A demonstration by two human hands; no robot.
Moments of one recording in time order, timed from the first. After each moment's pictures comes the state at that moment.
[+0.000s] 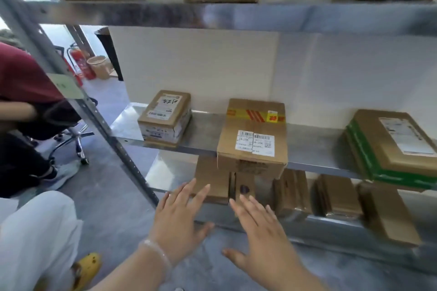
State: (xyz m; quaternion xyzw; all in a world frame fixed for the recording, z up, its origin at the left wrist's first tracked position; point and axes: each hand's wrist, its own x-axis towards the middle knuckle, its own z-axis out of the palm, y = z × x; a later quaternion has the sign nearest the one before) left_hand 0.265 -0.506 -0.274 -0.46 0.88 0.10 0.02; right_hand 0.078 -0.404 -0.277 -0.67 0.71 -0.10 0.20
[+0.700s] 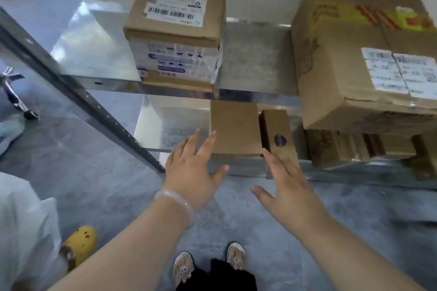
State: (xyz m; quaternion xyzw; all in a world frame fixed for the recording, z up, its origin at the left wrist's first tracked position) left_hand 0.327 -0.679 -0.445 -0.46 0.85 0.25 -0.01; right_hand 0.161 -0.547 -0.430 -0.48 0.83 -0.08 0.27
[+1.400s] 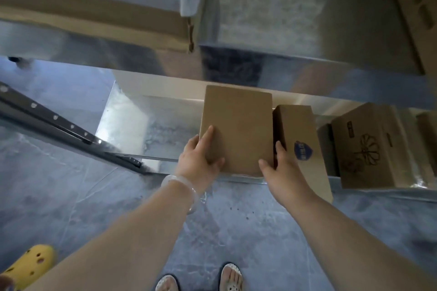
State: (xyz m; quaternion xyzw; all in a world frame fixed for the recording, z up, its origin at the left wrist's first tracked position) left_hand 0.249 -0.754 -0.635 -0.52 0.70 0.49 -0.01; right_hand 0.084 -0.645 -0.612 -0.27 0.86 -0.20 0.38
